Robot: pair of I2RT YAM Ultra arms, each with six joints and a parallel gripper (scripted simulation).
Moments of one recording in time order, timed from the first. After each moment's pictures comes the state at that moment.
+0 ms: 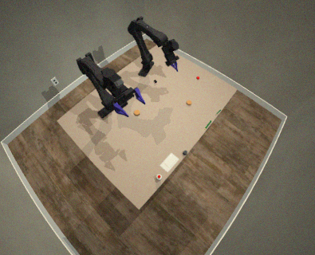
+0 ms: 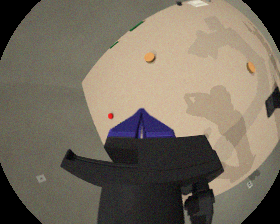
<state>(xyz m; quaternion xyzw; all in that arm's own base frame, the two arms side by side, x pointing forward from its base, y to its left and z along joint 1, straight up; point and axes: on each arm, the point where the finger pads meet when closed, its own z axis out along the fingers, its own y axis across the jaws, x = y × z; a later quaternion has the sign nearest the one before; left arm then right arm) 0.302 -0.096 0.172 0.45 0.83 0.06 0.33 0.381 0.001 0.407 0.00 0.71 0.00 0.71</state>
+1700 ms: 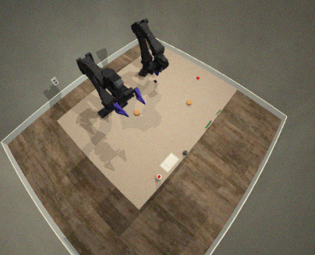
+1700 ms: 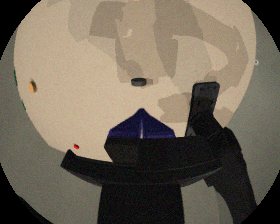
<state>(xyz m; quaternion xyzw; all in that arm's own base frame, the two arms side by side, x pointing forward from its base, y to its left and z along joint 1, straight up) 0.142 -0.087 0.056 0.77 0.63 0.00 -0.01 0.381 0.001 0.407 0.00 0.71 0.00 0.71</state>
